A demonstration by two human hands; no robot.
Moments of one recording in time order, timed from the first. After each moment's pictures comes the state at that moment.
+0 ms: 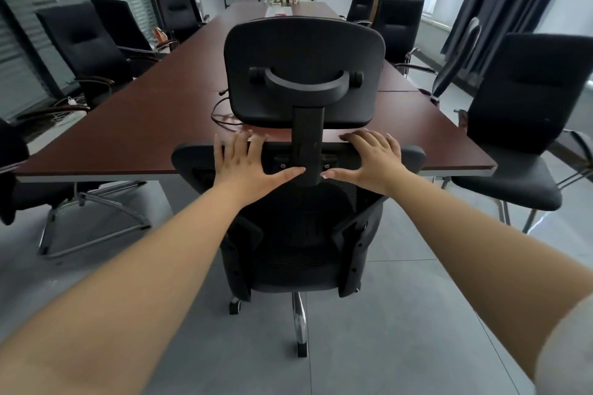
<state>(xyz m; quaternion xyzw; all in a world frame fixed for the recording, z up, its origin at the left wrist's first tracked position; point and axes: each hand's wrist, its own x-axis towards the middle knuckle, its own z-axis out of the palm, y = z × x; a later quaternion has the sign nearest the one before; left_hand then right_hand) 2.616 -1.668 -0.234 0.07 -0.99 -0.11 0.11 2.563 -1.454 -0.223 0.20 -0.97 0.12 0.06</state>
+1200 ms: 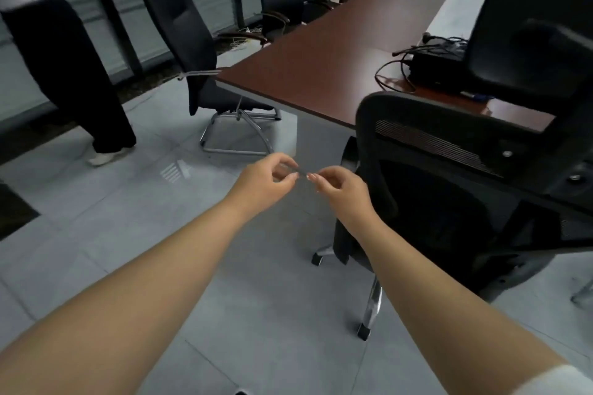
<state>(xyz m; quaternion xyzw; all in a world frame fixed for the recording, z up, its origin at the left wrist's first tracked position) 2.787 -1.819 -0.302 0.27 -0.85 -0.42 0.16 2.686 -1.701 -0.322 0.30 -0.78 0.52 -0.19</state>
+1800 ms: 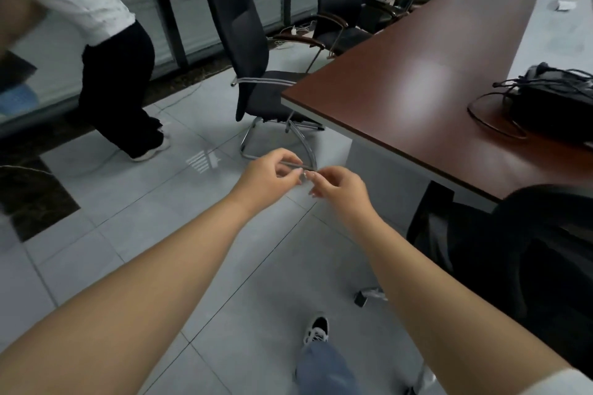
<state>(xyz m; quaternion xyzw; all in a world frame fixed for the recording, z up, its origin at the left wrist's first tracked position) 2.799 -2.050 -0.301 0.31 -0.81 -0.45 0.20 2.692 -1.952 -0.318 0.35 -0.75 0.51 -0.25</state>
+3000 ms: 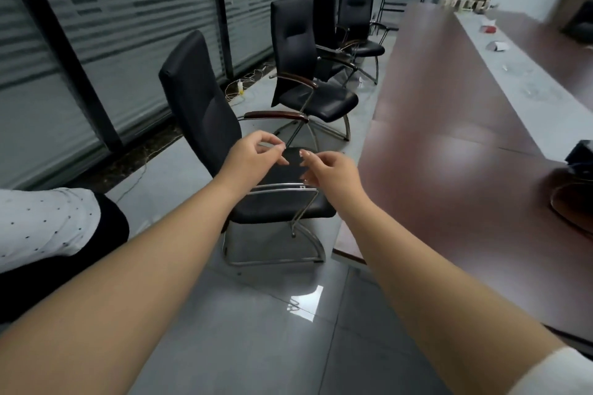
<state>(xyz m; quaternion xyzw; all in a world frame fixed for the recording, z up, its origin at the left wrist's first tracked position) 2.583 -2.568 -0.225 0.21 -0.81 -0.50 0.21 2.512 -2.443 -0.235 0.23 -0.78 0.57 -0.15</state>
